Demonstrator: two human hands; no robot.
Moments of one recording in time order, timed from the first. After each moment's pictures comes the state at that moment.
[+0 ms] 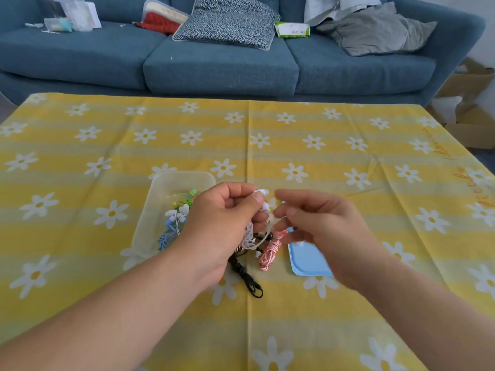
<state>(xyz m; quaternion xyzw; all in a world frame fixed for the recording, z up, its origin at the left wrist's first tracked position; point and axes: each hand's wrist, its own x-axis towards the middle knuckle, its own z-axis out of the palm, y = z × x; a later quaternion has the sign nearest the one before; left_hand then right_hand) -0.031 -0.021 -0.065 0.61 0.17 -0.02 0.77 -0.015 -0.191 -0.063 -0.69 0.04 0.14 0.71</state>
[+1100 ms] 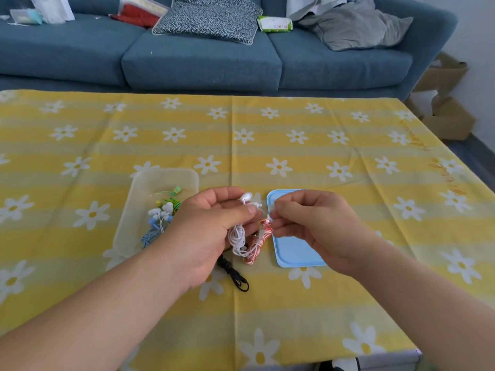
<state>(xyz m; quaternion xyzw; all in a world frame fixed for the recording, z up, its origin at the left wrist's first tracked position) -0.034 -0.022 -0.065 0.52 0.19 -0.10 0.83 -0.013 -0.209 -0.059 -0.68 0.09 0.19 0.70</state>
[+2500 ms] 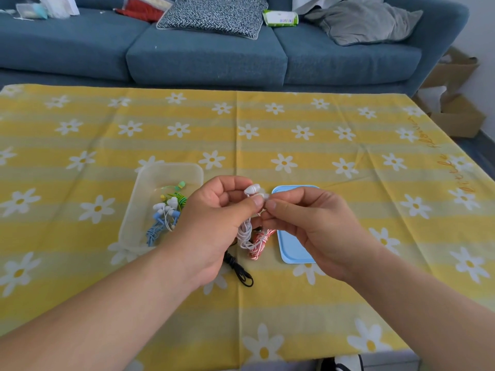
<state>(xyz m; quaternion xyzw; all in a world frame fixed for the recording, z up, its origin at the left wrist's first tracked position) -0.038 -0.025 -0.070 0.60 0.14 -0.06 0.79 -0.023 -0.195 -0.067 -0.62 0.02 0.17 0.77</state>
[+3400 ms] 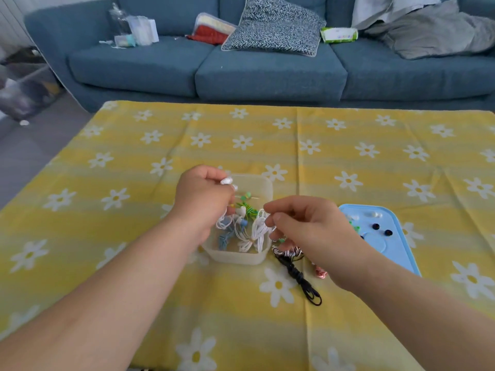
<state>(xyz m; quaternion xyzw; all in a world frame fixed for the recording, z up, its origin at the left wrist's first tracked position) -0.009 0.095 -0.062 0.73 0.29 0.09 0.61 -0.022 -0.096 -0.056 -0.78 -0.04 0.20 0.59</state>
